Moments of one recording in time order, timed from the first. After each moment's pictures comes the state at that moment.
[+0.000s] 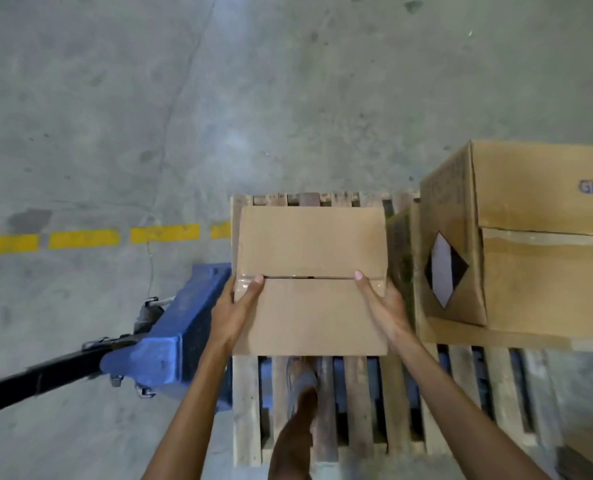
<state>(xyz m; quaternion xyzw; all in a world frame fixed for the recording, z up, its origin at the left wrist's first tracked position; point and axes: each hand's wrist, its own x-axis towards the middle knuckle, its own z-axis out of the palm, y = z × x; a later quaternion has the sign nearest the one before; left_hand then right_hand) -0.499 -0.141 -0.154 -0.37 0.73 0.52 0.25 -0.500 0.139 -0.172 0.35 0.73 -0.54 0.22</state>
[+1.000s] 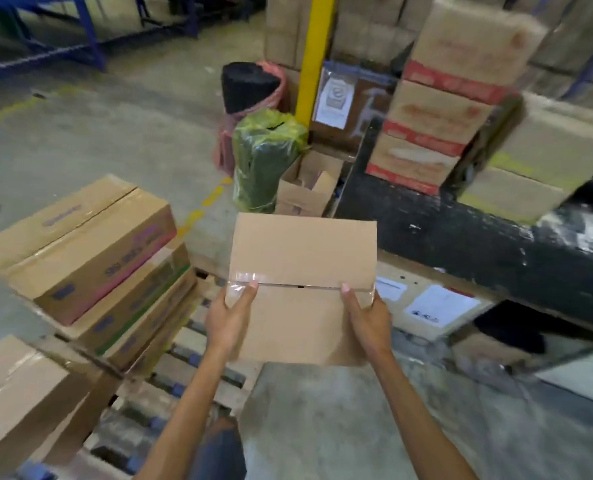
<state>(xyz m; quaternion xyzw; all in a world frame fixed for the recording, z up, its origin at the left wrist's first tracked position) 0.024 0.249 0.161 0.18 0.76 0.53 0.34 0.247 0.355 0.162 0.63 0.57 -0.41 -0.33</state>
